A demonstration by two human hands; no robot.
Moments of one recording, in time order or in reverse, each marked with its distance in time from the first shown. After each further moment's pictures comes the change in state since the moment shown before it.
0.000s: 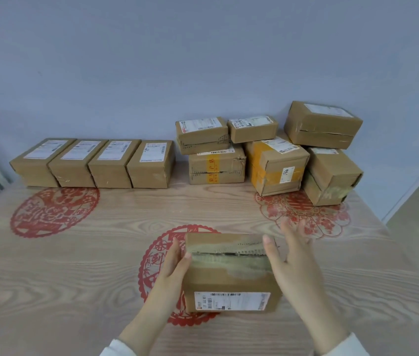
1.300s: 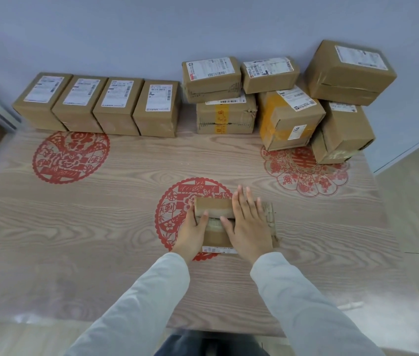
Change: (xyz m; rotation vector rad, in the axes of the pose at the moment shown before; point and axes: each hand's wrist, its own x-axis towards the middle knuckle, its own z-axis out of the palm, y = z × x) left_hand 0.017 0.020 0.020 0.261 -0.002 -0.234; right_hand 0.014 -0.015 0.057 -0.478 -0.320 -0.299
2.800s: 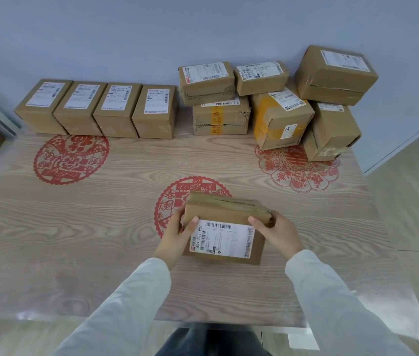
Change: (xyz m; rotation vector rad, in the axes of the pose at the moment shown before) left_hand -0.028 -0.023 -0.028 -0.174 -0.082 0.116; right_hand -0.042 0.047 -0.036 0.818 -0.078 0.478
